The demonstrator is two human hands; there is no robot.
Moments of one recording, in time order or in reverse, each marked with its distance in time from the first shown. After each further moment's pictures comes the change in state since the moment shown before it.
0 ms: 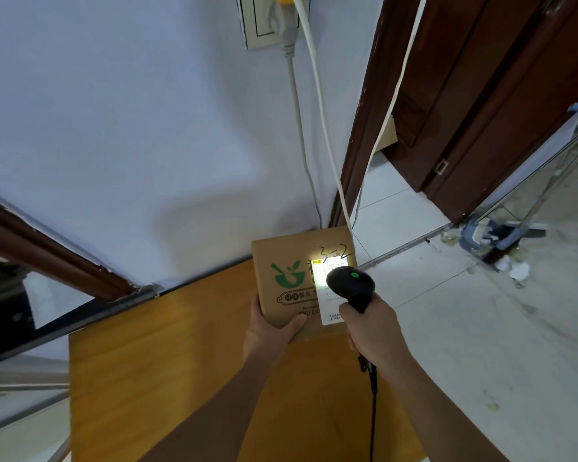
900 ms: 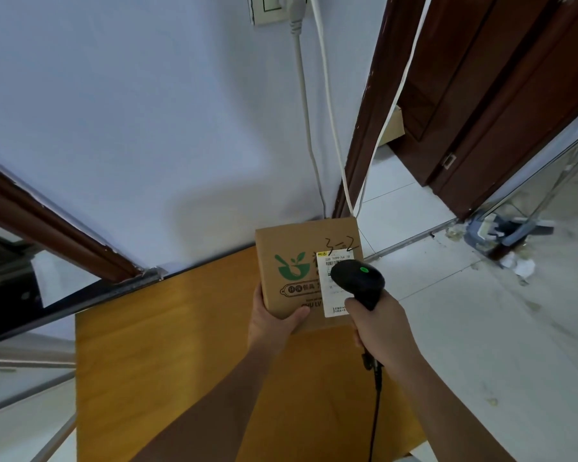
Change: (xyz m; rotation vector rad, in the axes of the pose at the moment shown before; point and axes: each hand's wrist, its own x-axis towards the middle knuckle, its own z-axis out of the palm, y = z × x) left_hand -0.013 -0.006 0.005 -0.074 0.030 0.015; right_hand -0.022 0.005 -0.006 0.137 -0.037 0.034
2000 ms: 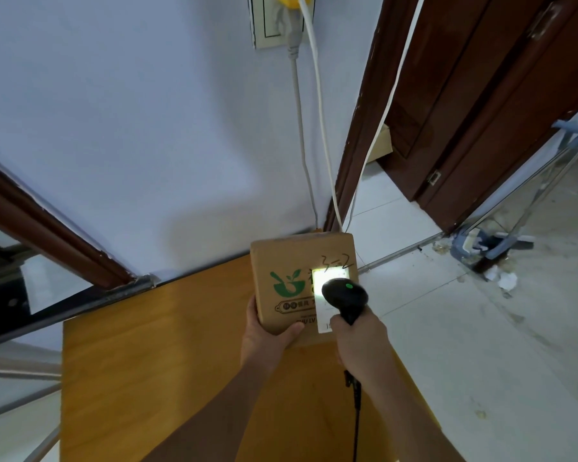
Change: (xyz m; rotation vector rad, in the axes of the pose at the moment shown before) left_hand -0.017 -0.007 -0.002 -0.037 -0.024 0.040; right_hand -0.021 0.003 0.016 -0.138 0.095 -0.008
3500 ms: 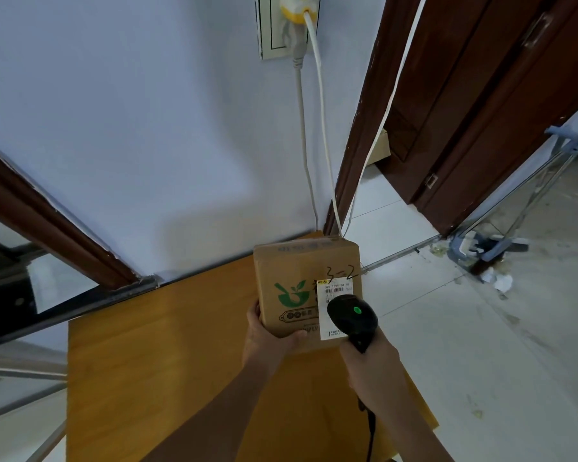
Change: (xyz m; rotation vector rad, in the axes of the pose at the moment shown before) left_hand -0.003 -0.007 -0.006 0.055 -0.039 -0.010; right_hand -0.033 0.021 -0.007 -0.004 -0.027 0.004
